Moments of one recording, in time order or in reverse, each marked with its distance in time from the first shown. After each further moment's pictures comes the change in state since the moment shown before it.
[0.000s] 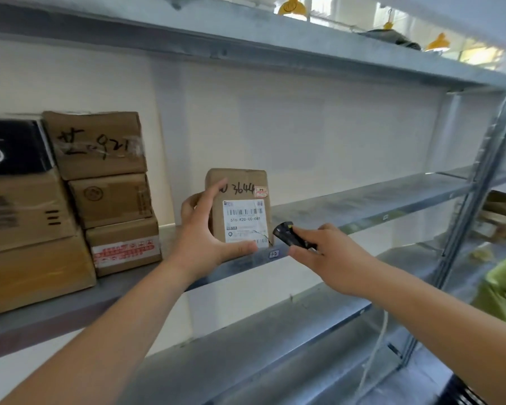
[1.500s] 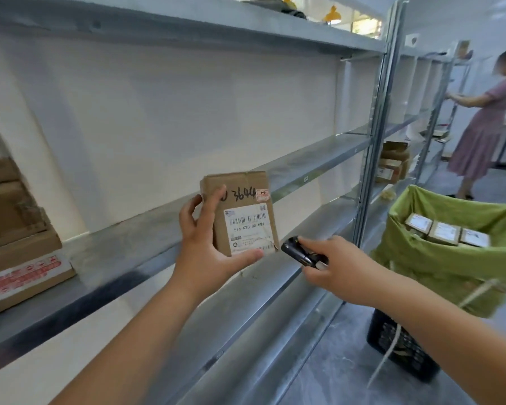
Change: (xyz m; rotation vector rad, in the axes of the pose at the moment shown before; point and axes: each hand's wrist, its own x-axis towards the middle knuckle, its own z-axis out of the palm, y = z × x) left_hand -0.033 0.022 0.110 -0.050 -0.187 0.247; right_hand -0.120 0.082 0.001 0.119 0.098 0.314
